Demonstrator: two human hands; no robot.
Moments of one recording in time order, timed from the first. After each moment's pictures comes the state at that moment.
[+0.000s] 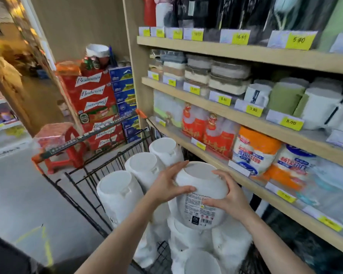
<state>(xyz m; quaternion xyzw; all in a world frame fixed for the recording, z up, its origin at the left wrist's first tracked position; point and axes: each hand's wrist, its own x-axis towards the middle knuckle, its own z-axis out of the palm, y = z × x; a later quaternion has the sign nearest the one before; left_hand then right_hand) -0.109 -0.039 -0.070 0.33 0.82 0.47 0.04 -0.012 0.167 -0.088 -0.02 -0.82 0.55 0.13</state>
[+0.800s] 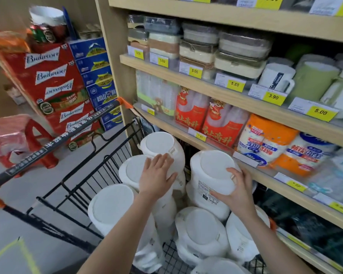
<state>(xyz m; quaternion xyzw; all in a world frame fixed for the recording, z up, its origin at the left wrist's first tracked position) -0.229 -0.059 -0.127 0.33 0.94 0.12 -0.02 -0.077 0.158 -0.153 -0.21 -0.89 0.33 0.25</state>
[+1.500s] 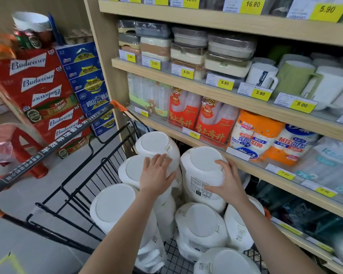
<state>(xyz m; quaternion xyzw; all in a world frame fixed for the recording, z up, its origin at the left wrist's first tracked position) -0.229 -0.064 -0.125 0.36 0.93 0.11 -0.02 -0.084 0.142 -0.136 -0.22 -0.90 0.33 0.18</state>
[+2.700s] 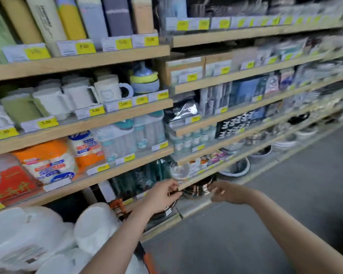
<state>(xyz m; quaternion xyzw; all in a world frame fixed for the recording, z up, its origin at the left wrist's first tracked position) 0.169 0.166 -0.095 0.76 0.56 0.19 0.28 0.432 0.177 -0.083 -0.56 -0.73 0.39 0.01</state>
